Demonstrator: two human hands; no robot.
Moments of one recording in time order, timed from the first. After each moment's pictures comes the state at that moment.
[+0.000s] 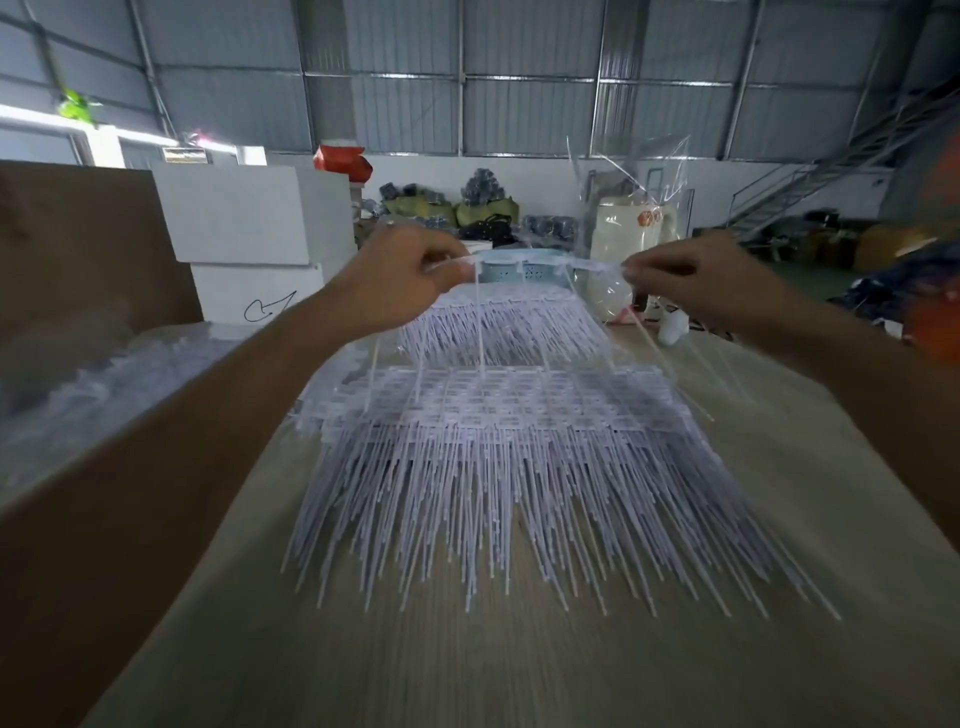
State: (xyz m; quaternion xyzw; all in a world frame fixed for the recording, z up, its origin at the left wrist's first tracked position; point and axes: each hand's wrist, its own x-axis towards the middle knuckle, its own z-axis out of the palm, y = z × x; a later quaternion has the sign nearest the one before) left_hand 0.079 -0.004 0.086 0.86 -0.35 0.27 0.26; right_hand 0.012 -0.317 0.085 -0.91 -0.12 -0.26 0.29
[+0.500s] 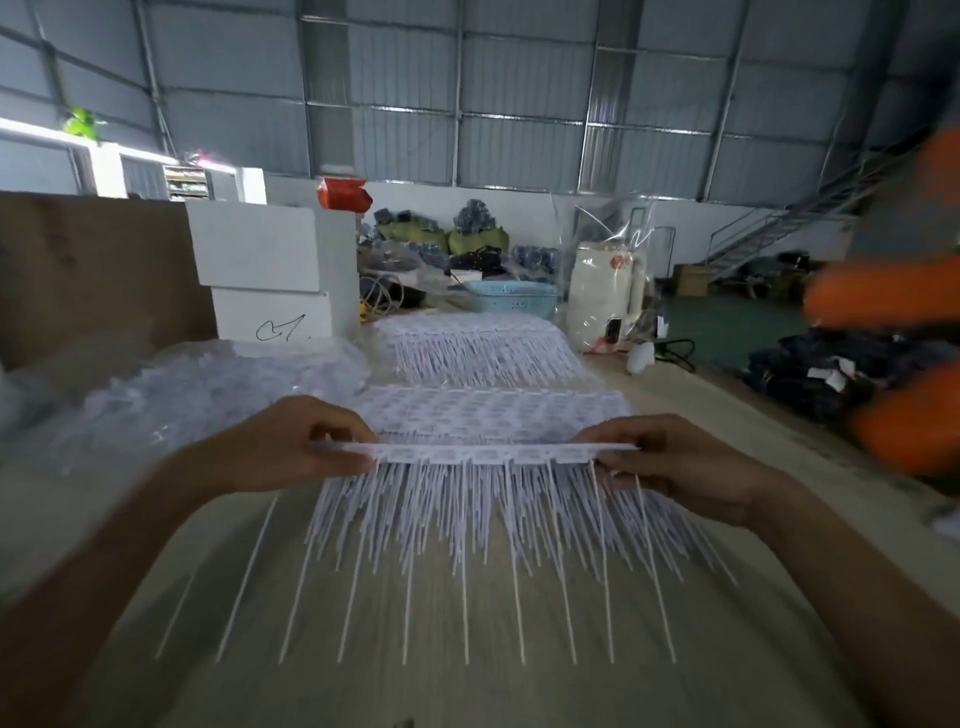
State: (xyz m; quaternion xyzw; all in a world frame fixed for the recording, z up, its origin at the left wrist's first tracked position) left_hand -0.014 0.099 0.011 0.90 -0.36 0.06 0.24; right_hand -0.079 -0.316 -0.002 -0.76 -0.17 0.07 0.62
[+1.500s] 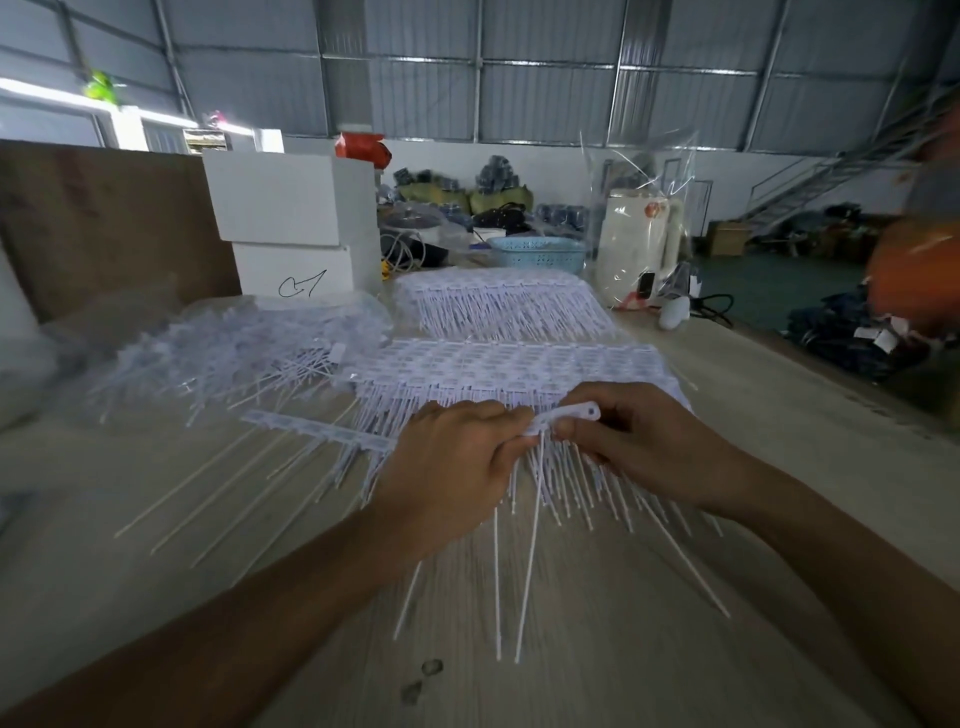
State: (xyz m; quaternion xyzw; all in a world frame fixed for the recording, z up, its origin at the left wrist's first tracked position) left_hand -0.084 -0.023 -0.035 0.87 -0.34 0.30 0.18; right_hand -0.109 -0.233 -0.002 -0.87 -0.28 -0.10 0.40
